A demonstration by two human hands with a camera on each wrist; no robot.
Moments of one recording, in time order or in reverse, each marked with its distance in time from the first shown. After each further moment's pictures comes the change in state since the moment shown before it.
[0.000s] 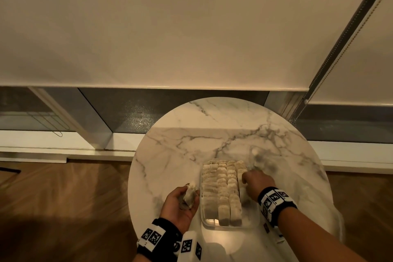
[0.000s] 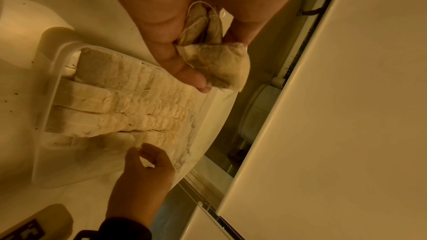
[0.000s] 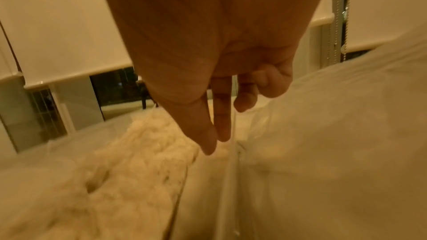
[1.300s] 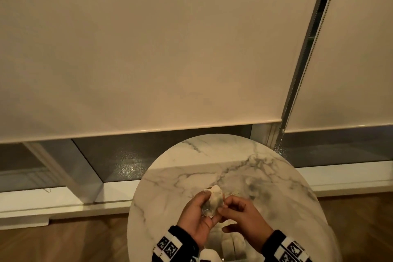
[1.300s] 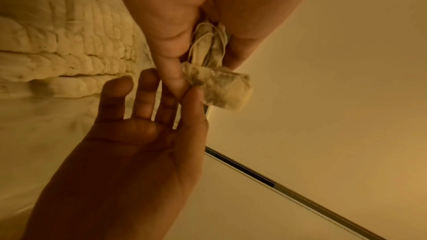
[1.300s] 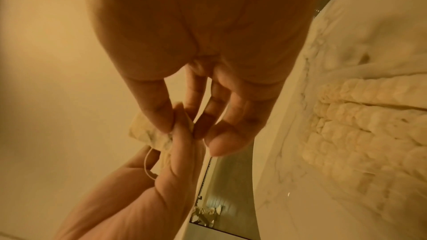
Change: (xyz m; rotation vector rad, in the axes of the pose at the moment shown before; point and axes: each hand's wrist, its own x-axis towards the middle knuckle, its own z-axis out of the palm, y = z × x) left_hand -0.052 -0.003 0.072 0.359 -0.345 0.039; right_hand -0.118 -0.076 -0.063 1.738 0.033 -0.186
